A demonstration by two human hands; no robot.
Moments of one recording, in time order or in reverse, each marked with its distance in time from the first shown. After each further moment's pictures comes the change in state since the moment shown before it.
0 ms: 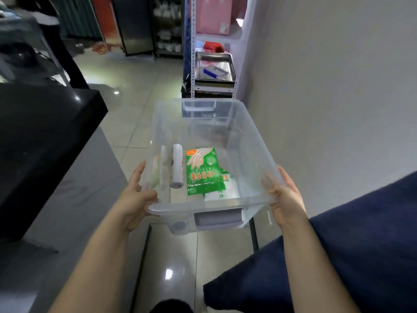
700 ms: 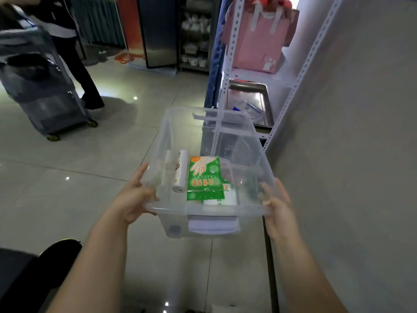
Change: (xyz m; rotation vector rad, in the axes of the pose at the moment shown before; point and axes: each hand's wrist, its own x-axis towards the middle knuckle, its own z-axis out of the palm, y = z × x) left_hand 0.460 0.173 -0.071 -0.055 0.076 -0.036; right_hand 0.439 0.010 0.241 0.086 -0.010 0.043
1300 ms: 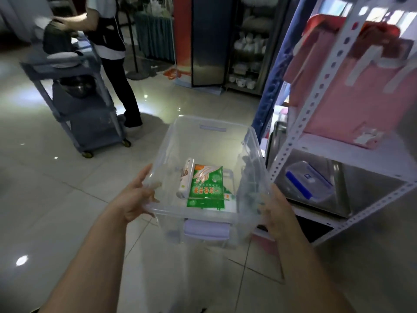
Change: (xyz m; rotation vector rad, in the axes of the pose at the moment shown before) left_hand 0.374 0.177 -0.072 -0.116 0.166 0.013; right_hand 0.422 0.020 0.260 -0.394 -0.359 0.185
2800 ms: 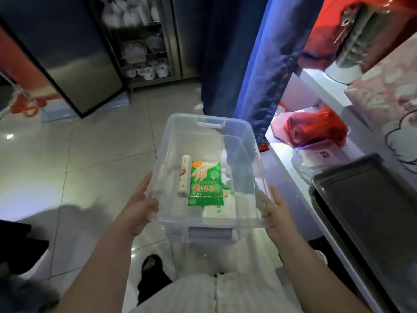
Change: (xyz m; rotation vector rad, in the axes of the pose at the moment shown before) left_hand 0.957 0.339 0.109 0.386 -0.504 -0.188; right_hand 0.812 -0.102 0.145 0.474 0.731 0.164
